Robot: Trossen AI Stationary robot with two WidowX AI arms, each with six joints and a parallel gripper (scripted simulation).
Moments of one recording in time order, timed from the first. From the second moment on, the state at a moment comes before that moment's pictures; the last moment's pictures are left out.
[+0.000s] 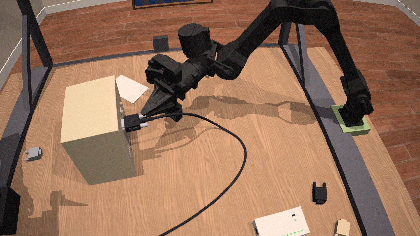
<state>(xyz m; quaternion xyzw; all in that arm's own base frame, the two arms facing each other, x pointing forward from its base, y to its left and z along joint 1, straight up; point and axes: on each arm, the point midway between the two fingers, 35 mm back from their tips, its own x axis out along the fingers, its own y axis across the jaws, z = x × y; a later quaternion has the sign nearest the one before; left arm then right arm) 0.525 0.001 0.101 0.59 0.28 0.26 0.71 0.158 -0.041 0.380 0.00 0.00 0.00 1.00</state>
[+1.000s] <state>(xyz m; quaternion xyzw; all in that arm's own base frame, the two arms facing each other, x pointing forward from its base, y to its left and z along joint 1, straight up) 0.525 0.003 0.106 0.49 0.30 0.23 0.79 0.158 -0.041 0.380 0.00 0.00 0.00 1.00</state>
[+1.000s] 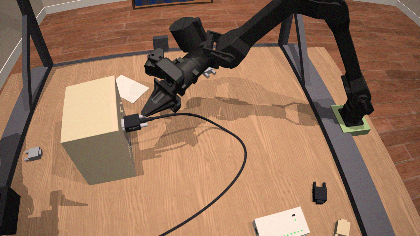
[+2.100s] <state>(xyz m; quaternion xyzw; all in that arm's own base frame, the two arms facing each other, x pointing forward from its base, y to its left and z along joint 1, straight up) 0.524 0.006 0.111 0.35 0.31 0.20 0.86 0.158 -0.041 0.380 0.00 0.00 0.00 1.00</state>
